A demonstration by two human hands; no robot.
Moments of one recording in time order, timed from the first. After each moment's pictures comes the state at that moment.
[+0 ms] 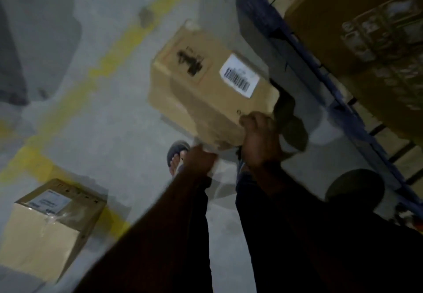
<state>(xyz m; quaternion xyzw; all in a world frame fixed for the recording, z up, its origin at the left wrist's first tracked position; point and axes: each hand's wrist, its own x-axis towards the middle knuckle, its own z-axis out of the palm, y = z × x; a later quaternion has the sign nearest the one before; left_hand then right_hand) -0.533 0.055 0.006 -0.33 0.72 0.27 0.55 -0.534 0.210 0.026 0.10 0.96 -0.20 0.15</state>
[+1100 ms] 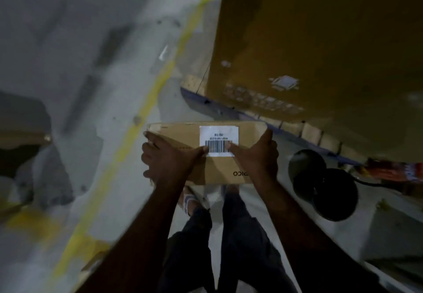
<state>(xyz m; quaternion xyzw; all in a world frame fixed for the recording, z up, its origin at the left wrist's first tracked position) -0.595 0.071 0.402 -0.13 0.93 0.19 0.28 -0.506 0.227 0.395 0.57 0.75 -0.31 0.09</state>
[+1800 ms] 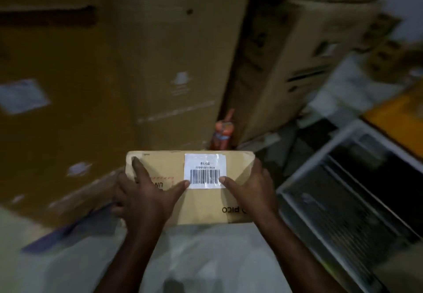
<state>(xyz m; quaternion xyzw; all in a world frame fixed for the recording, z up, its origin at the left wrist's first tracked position) -0.240 0.201 0.654 0.42 0.86 0.23 0.19 -0.033 0.231 0.669 0.77 0.55 -0.22 -0.21</state>
